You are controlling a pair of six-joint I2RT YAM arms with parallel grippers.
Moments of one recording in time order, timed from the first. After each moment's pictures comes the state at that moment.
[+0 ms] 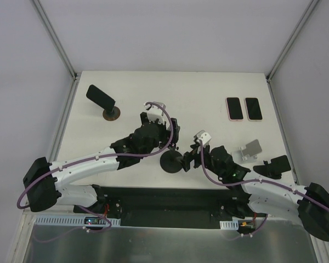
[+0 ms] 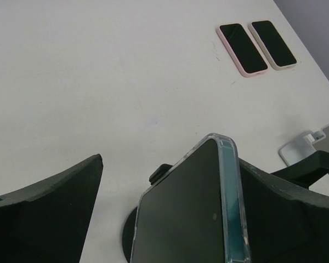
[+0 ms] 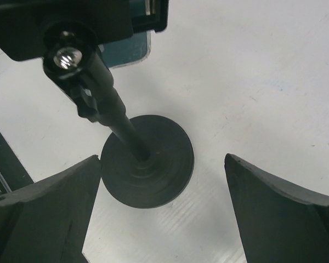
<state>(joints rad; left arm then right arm) -1.02 1.24 0.86 0.08 -0.53 -0.40 0.92 0.93 0.29 0.35 0.07 0.17</state>
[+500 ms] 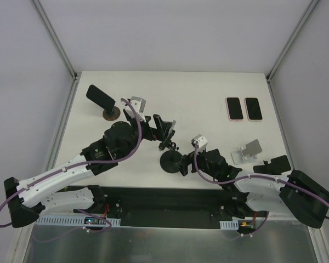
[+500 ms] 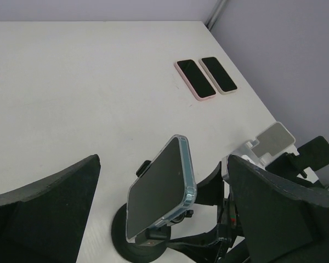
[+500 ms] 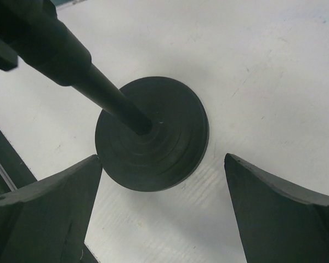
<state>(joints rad) -1.01 0.98 0.91 -0.07 -0.44 -0.42 0.92 1.11 0.21 0.51 0.06 0.31</state>
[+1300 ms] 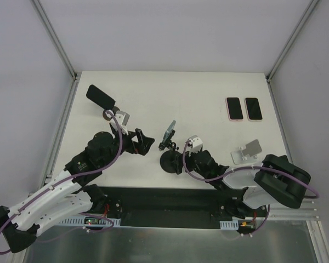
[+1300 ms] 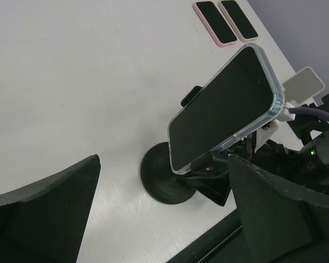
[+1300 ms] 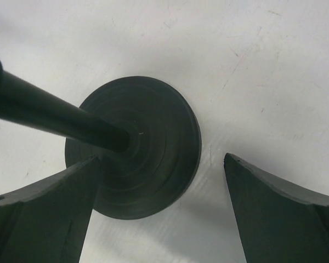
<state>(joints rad) -0.80 0.68 0.68 -0.25 -0.15 -0.45 0.99 1.39 0.25 0.67 0.23 0.43</state>
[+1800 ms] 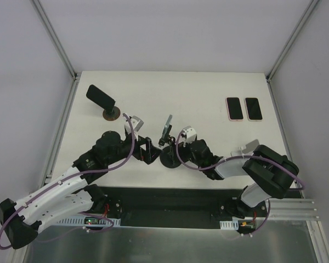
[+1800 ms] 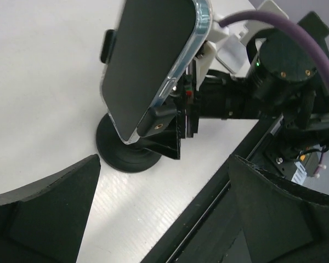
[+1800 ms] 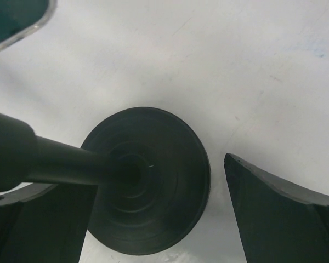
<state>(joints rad) -0.80 0.72 0.62 -0.19 0.10 -0.41 0.91 1.55 0.41 0.69 0.14 0.33</state>
